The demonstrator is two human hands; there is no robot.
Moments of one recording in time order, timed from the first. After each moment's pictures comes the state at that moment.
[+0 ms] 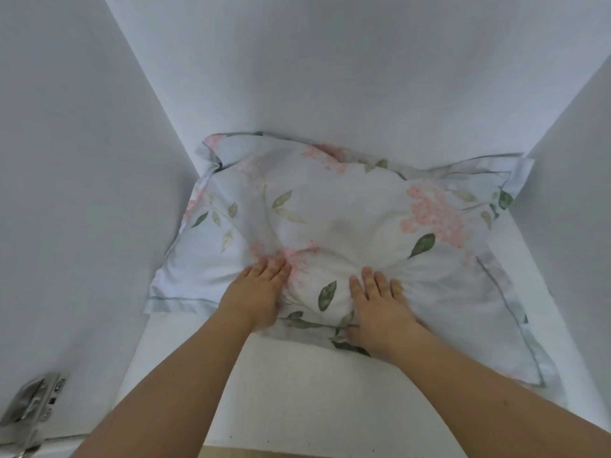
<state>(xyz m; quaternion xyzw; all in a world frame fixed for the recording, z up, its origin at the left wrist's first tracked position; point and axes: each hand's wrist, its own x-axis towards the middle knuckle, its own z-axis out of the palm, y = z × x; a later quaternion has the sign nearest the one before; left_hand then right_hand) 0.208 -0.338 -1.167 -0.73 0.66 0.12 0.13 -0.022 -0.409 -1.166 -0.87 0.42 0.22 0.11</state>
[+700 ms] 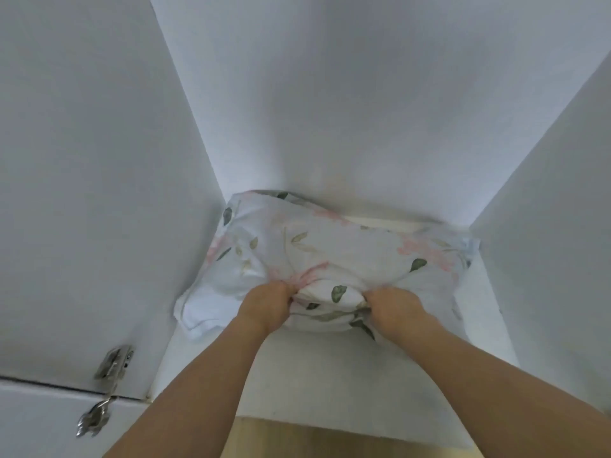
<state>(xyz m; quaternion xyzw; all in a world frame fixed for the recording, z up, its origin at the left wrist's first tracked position) 0.173 -0.304 -1.066 -0.77 0.62 0.18 -0.03 -0.042 -0.400 -1.034 -0.88 0.43 0.18 0.09</state>
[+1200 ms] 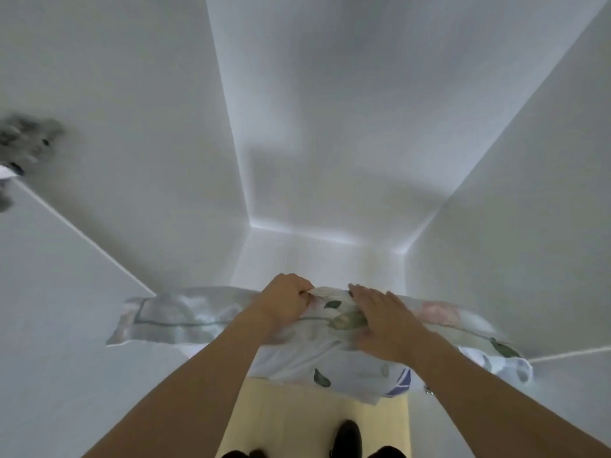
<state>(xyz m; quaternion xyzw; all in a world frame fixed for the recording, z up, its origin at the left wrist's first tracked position) 0.068 -0.165 -0.584 -0.74 0.54 0.35 -0.18 -0.139 -0.240 -0.569 -0.89 0.36 0.20 0.20</state>
